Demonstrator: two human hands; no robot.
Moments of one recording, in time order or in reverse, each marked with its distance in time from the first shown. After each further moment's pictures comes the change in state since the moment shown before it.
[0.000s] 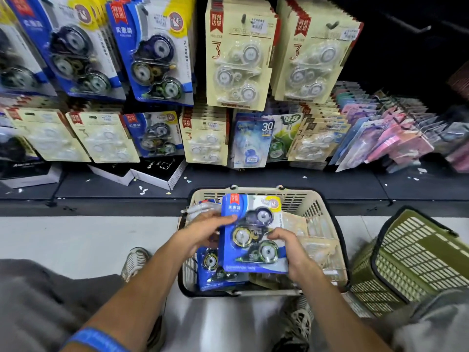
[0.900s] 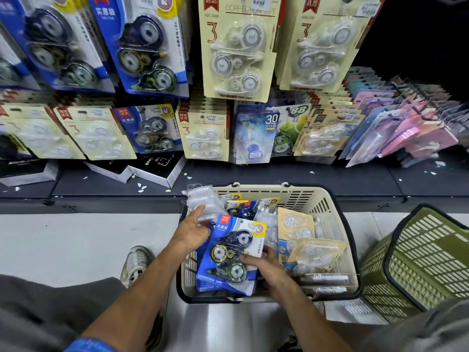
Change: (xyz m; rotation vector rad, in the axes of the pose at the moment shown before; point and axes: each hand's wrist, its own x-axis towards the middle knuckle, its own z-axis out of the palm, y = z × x) left_hand 0.034 -0.029 -0.026 0.320 0.316 0.041; right_hand 0.055 0.065 0.012 -0.117 0.011 0.004
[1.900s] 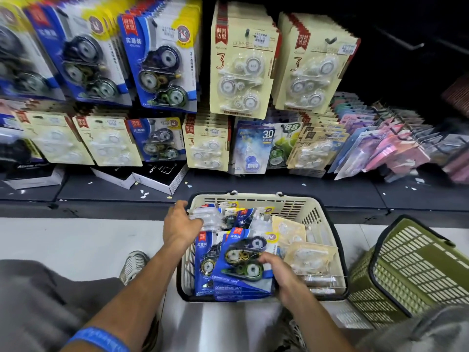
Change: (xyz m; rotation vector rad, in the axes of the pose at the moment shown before) left_hand -0.012 0.010 -0.016 0.068 0.396 0.060; right_hand -0.051 -0.022 -0.015 -0.043 0.059 0.090
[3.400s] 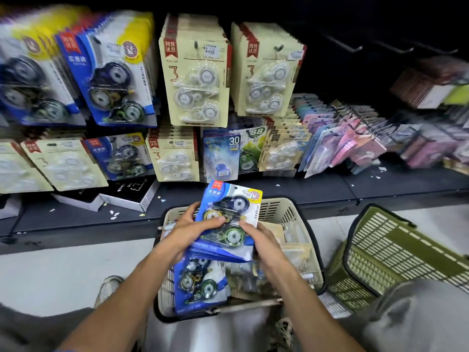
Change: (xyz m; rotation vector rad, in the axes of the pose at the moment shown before) left_hand -0.018 0.059 0.025 -0.504 -0.580 -0.014; right_hand -0.021 -0.064 -0.002 0.089 -0.036 -0.444
